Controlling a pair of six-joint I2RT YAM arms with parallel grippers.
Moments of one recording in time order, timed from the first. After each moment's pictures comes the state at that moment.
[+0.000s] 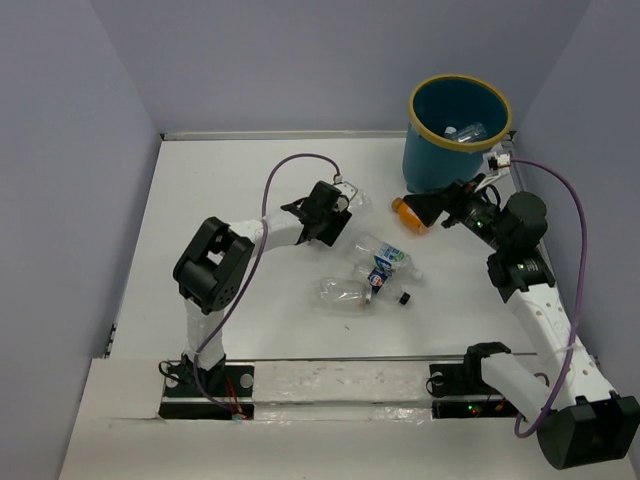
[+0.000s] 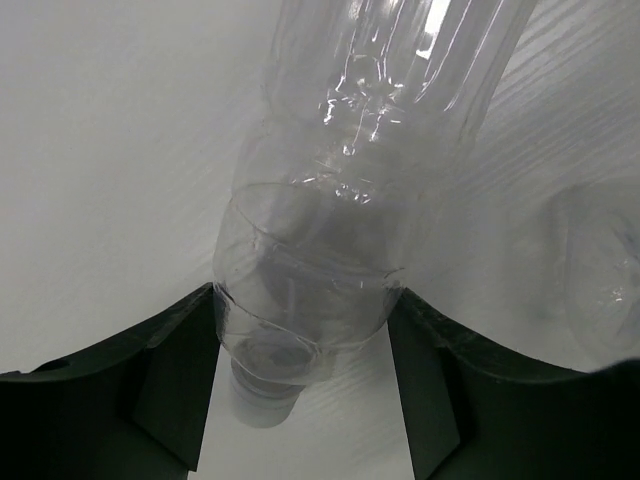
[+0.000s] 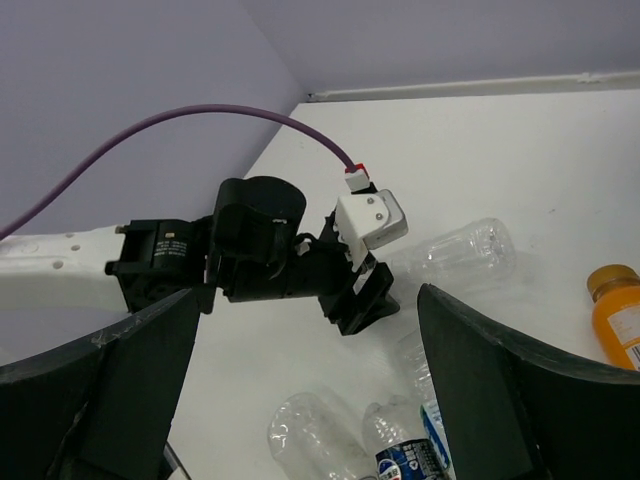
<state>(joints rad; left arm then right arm) -0.68 1.93 1.26 -0.17 -0.17 0.07 0.14 0.88 0.80 0.12 -0.58 0.56</state>
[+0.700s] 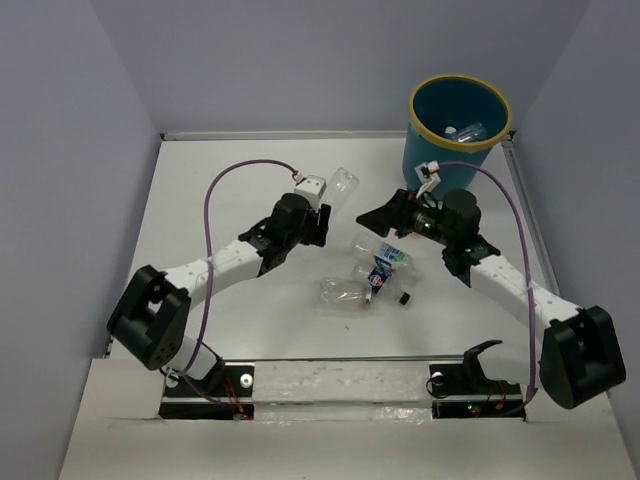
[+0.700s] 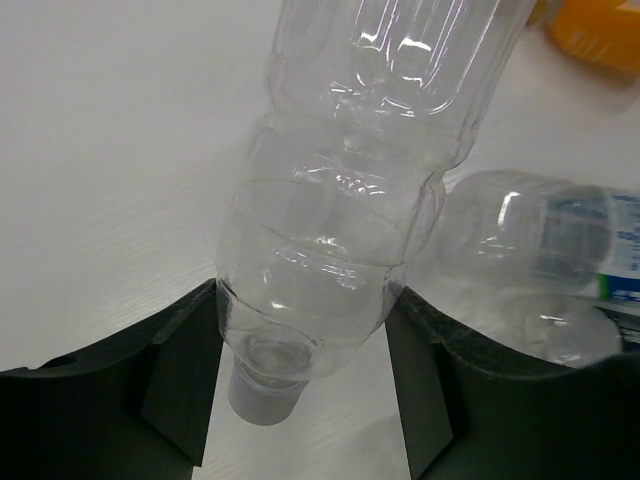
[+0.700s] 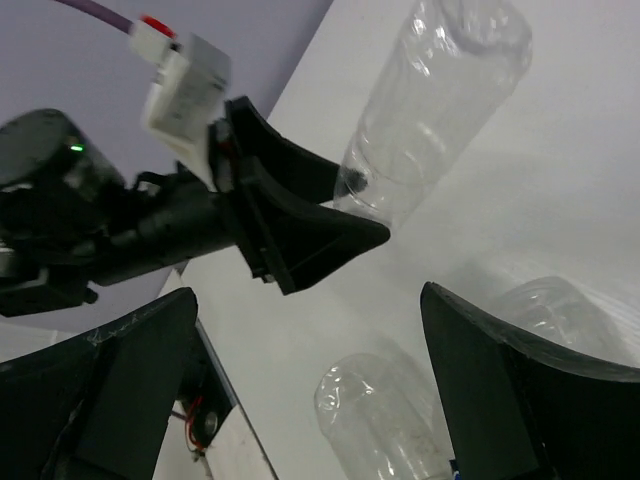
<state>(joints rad) -0.67 1.54 0.92 0.03 -0.17 -0.20 0.32 1.15 0.72 0.35 -0.58 0.69</state>
